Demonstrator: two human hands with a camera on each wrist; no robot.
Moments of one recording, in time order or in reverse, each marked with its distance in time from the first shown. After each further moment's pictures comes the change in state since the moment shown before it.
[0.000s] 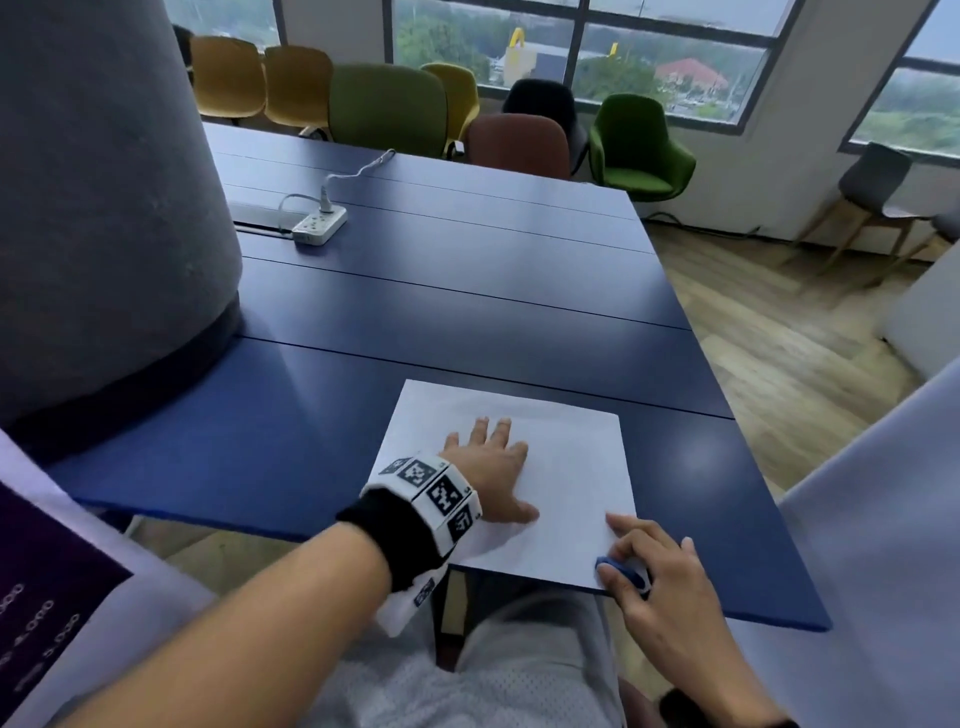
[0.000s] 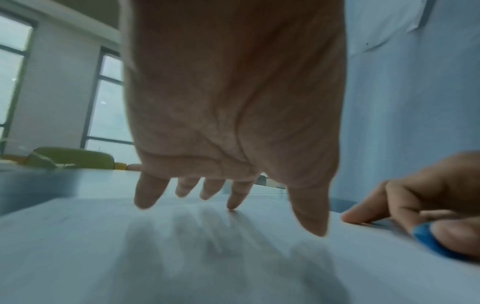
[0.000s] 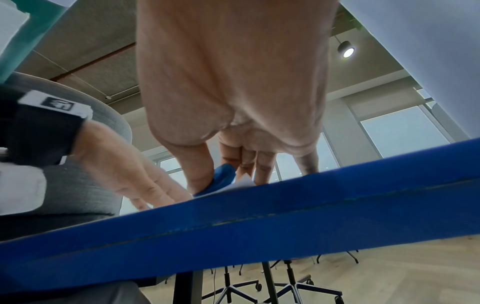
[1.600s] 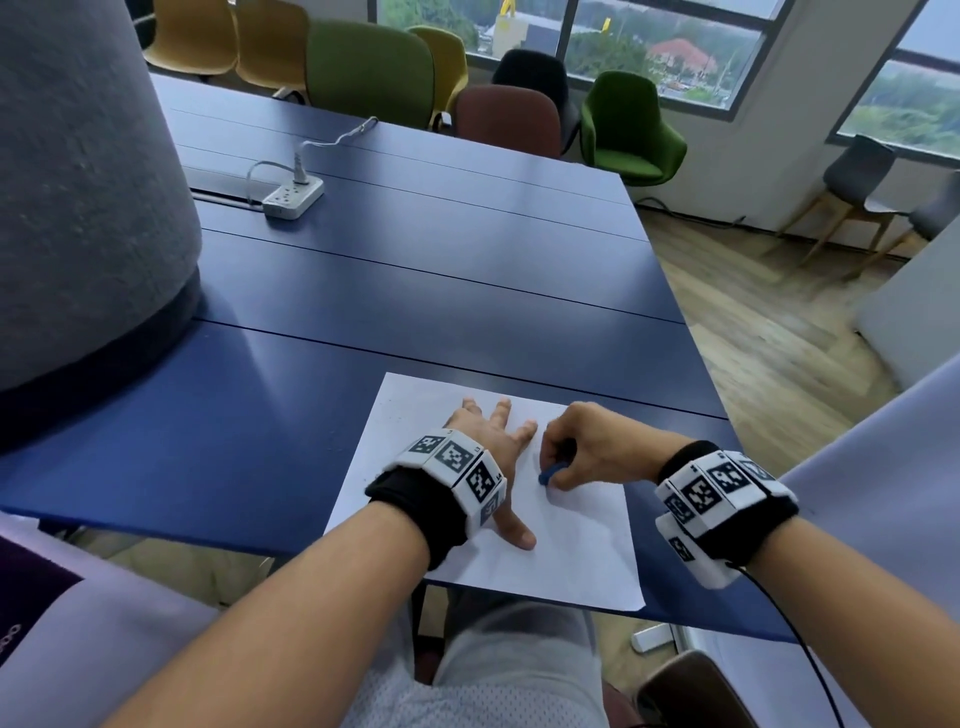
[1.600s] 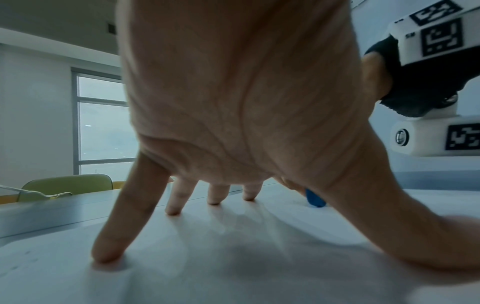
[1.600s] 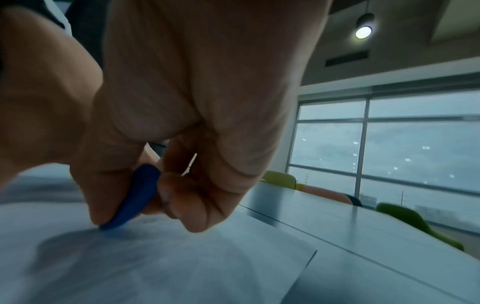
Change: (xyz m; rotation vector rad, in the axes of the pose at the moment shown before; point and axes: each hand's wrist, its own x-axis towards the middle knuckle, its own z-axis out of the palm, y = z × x) left_hand 0.035 0.002 -0.011 0.268 0.033 -0.035; right_hand 0.162 -0.047 -0.031 -0.288 -0.584 -0.296
